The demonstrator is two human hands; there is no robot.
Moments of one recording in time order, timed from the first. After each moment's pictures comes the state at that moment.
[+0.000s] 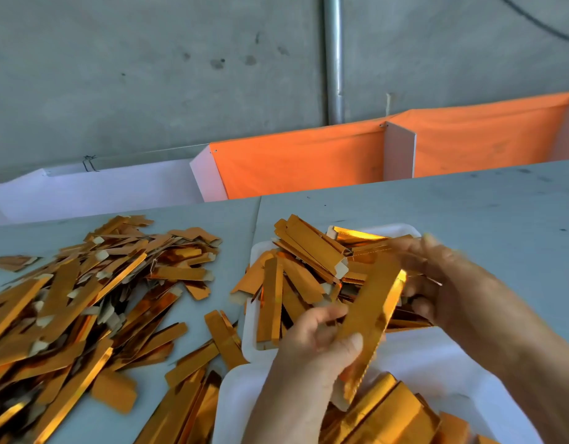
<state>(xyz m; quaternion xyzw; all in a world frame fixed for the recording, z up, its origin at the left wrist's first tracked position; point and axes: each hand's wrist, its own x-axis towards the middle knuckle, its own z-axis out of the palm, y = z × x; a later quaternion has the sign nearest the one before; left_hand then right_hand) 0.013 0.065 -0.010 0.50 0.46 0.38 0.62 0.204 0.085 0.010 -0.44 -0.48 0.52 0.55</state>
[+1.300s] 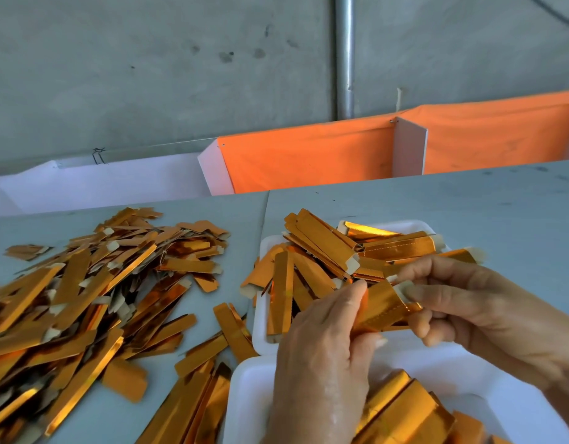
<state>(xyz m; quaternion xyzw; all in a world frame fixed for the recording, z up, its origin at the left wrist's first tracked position) 0.015 0.051 0.001 0.77 0.51 0.36 0.14 0.202 0.074 0.025 -0.39 -0.50 0.63 0.45</state>
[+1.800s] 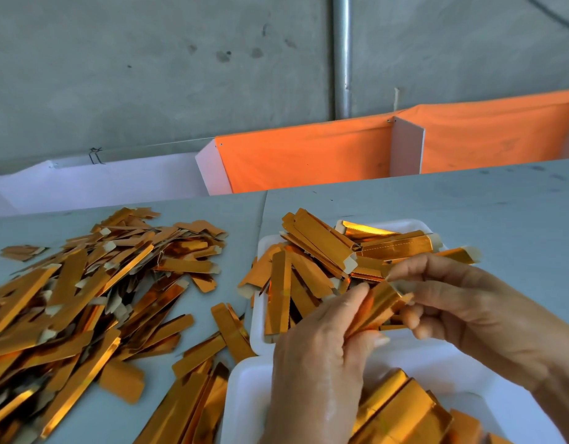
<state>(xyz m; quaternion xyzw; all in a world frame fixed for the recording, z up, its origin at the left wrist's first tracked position) 0.013 0.051 -0.002 0.76 0.48 0.41 0.17 0.198 0.073 0.022 -0.40 -0.49 0.62 0.46</state>
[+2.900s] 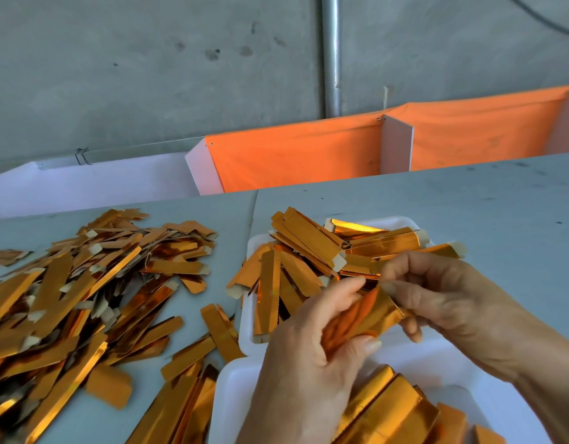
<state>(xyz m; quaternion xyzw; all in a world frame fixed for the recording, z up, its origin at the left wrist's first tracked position) 0.006 0.049 0.005 0.75 0.42 0.41 0.32 0.191 0.070 0.025 -0.40 -0.59 0.53 0.47</state>
